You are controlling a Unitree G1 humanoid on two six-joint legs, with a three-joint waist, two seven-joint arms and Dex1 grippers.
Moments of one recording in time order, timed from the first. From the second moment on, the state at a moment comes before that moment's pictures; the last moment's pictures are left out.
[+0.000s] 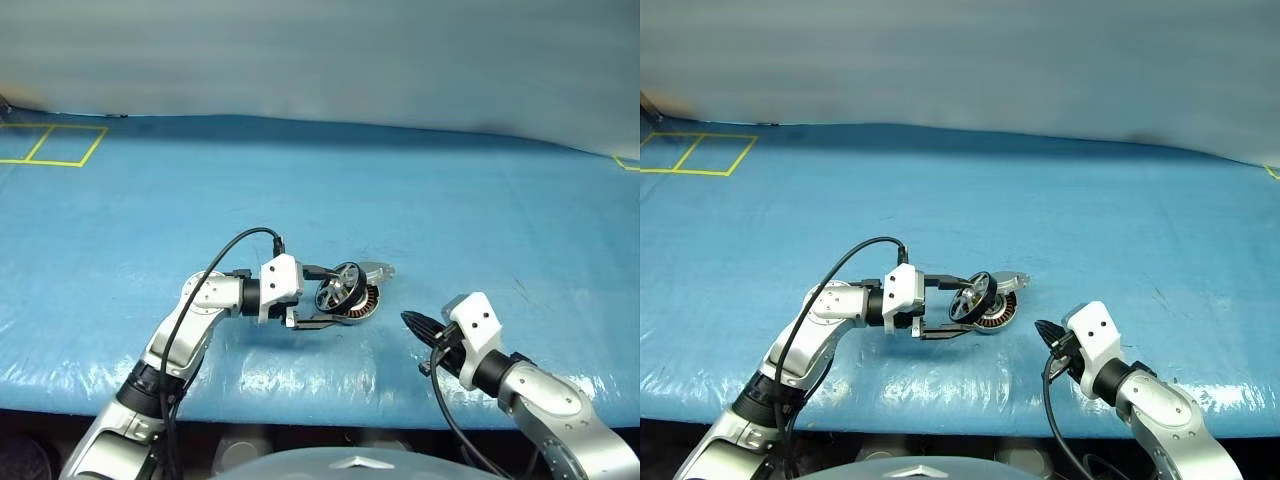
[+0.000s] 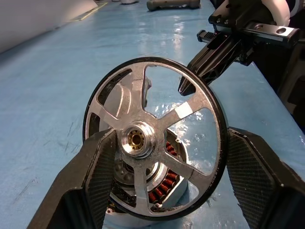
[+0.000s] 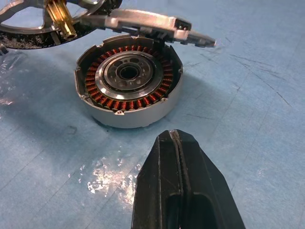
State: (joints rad) left arm -0.25 0.45 -0.32 -0.16 -0.22 0.17 -1.09; right arm 0.43 -0.50 -0.08 -0.76 0.32 0.62 0.48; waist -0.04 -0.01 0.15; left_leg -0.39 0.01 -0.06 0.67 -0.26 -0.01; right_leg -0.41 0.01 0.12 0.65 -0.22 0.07
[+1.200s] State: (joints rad) left arm -0.24 0.51 -0.36 -0.20 -0.23 0.16 -1.12; right arm 0.34 -0.55 -0.01 -0.71 0.26 0.62 0.46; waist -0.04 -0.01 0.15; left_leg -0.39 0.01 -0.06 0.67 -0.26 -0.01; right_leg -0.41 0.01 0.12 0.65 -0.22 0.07
